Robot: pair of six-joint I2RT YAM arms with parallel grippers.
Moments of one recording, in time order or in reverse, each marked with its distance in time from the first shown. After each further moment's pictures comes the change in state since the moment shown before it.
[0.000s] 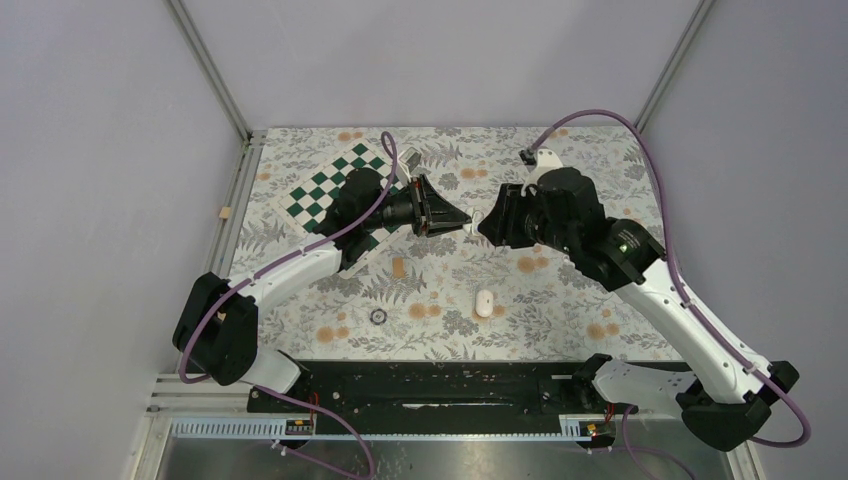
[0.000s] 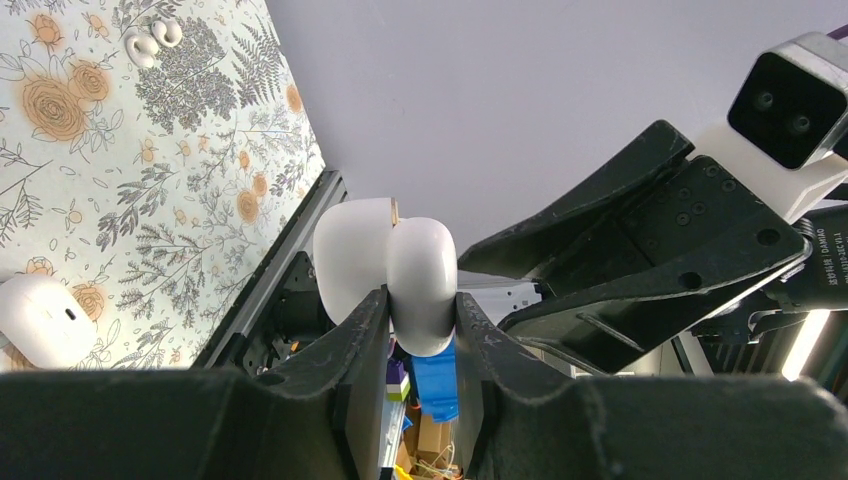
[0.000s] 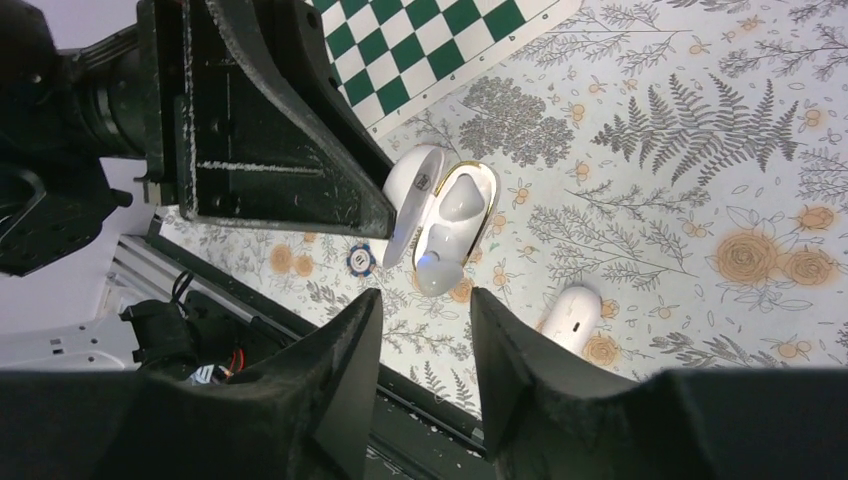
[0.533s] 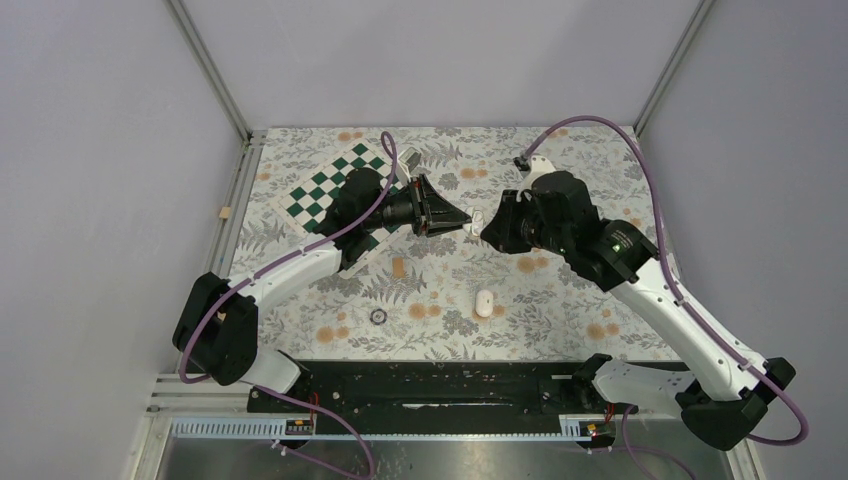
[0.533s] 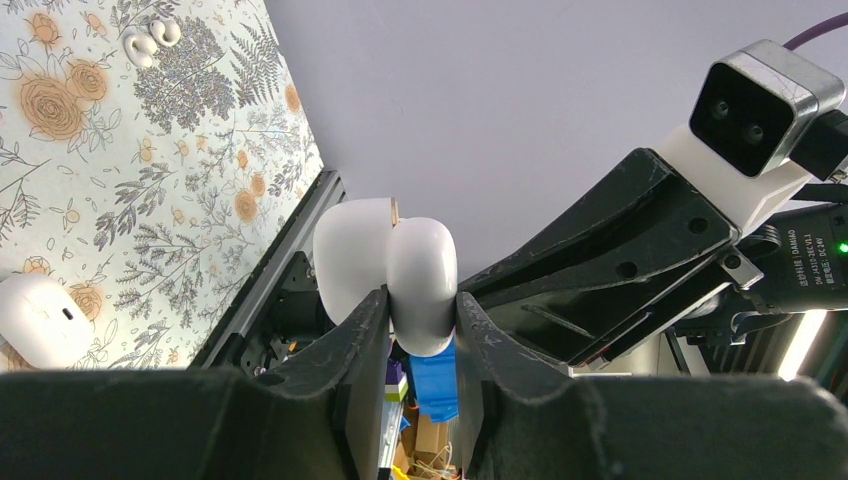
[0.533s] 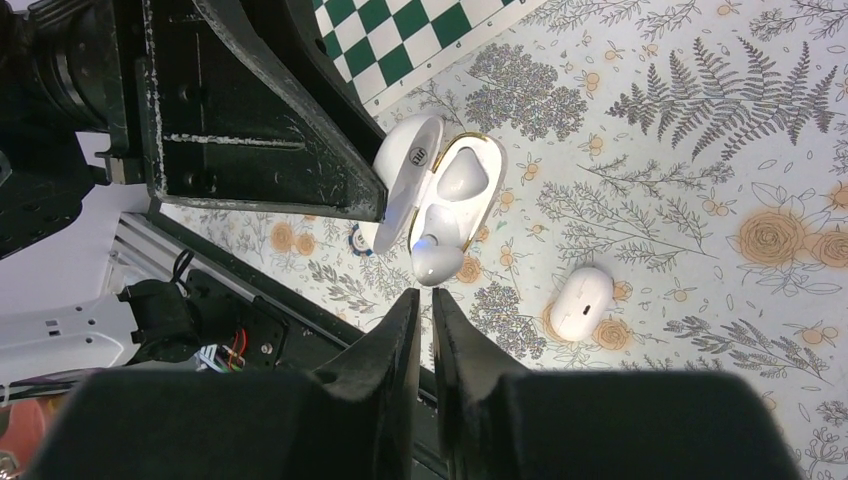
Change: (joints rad) left arm 0.000 0.000 0.000 0.002 0.000 -0.007; right arm 0.000 -0.010 -0.043 0.000 -0.045 0.018
